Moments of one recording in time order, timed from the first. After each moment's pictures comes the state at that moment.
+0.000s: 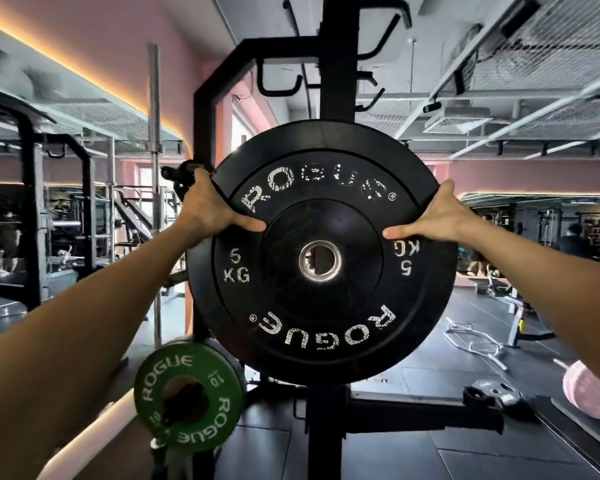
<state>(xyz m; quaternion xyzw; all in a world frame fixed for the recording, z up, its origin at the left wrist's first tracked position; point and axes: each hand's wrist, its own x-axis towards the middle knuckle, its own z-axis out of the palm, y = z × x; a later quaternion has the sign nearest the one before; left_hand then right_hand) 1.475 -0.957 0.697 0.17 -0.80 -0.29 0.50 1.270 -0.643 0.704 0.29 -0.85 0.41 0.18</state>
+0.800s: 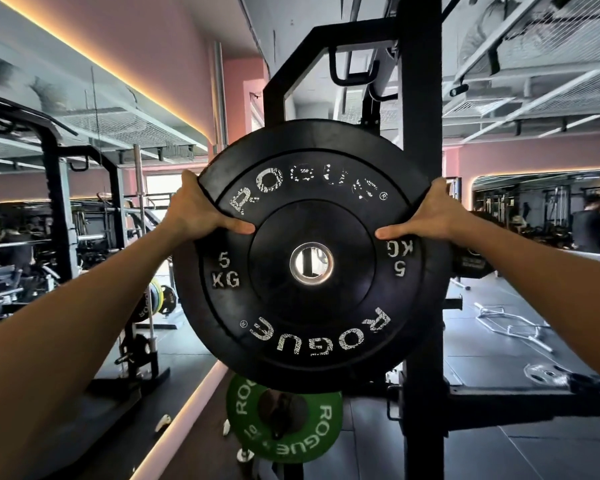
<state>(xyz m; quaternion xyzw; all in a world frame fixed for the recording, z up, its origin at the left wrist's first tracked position) 1.644 -1.269 0.707 0.18 -0.82 -0.26 0.47 1.435 -0.954 0.690 0.30 -0.83 0.45 0.17</state>
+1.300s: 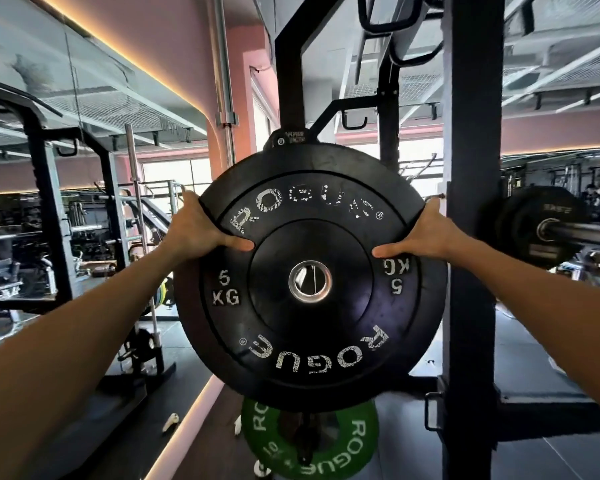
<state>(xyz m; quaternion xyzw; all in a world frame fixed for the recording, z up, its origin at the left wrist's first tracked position) 1.550 -1.434 0.657 0.20 -0.84 -0.27 0.43 1.337 -1.123 0.632 0.28 -0.84 0.45 0.14</state>
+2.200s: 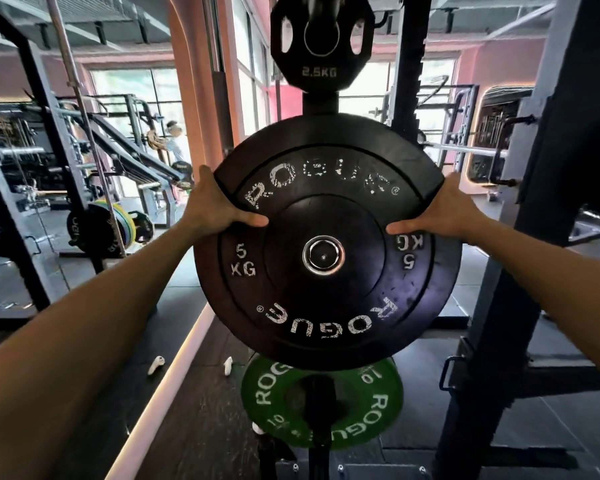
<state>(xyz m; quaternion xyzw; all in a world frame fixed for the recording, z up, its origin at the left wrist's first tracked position) 1.369 -1.629 0.570 0.19 -0.85 -0.32 0.36 1.194 -1.297 0.566 0.24 -0.89 0.38 0.11</state>
